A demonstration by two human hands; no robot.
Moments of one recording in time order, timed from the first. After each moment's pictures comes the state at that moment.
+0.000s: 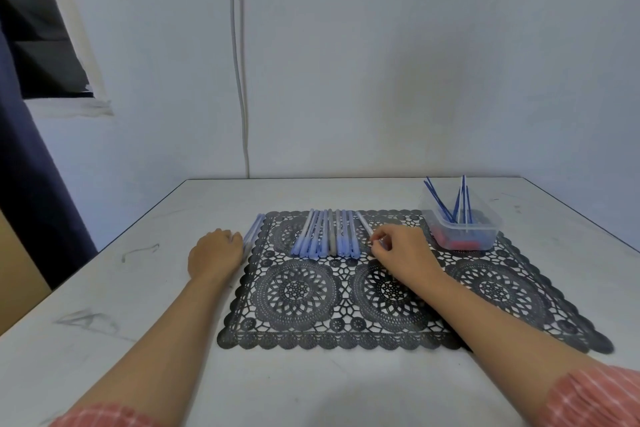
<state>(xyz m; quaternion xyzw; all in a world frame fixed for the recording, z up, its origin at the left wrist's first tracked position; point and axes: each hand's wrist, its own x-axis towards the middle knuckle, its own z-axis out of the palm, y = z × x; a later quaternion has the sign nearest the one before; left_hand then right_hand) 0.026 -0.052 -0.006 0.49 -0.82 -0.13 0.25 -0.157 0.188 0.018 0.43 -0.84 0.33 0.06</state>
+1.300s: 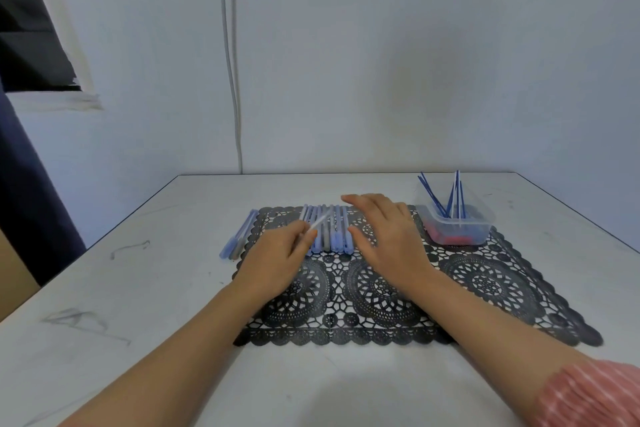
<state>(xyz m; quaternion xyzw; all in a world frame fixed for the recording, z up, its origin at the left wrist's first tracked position) 0.008 0.053 0.025 0.16 -0.91 -0.22 0.30 -0.146 0.184 0.021 0.57 -0.67 0.33 0.36</state>
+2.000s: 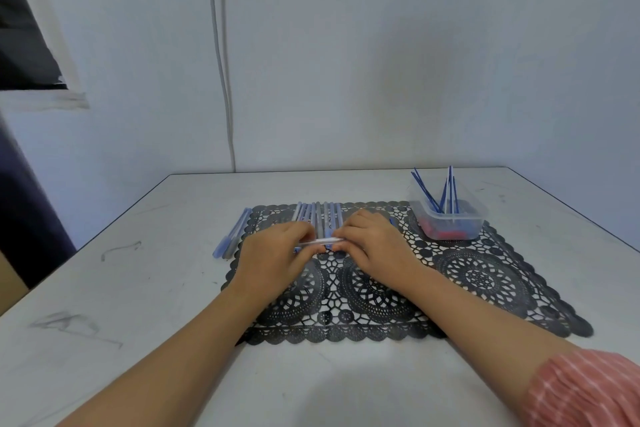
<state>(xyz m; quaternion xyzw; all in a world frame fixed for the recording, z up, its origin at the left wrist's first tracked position) 0.005 0.056 0.023 0.07 -0.91 -0.04 0.41 -0.149 0.181 0.012 0.64 -0.69 0.27 0.23</state>
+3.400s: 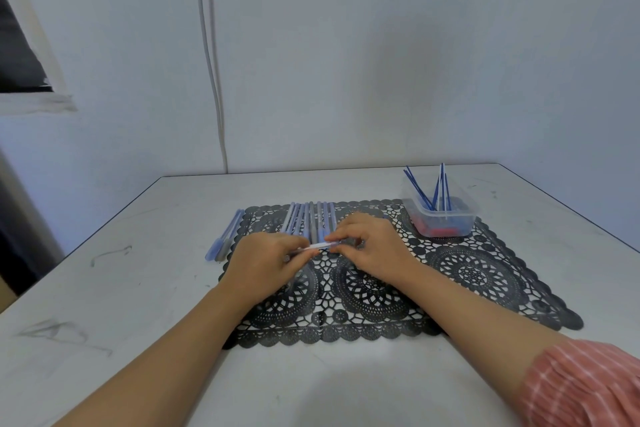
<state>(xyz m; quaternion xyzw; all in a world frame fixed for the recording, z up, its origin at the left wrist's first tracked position) 0.002 0.046 0.017 0.02 -0.92 -0.07 0.39 -0.150 0.185 0.014 0.60 -0.68 0.40 0.11</state>
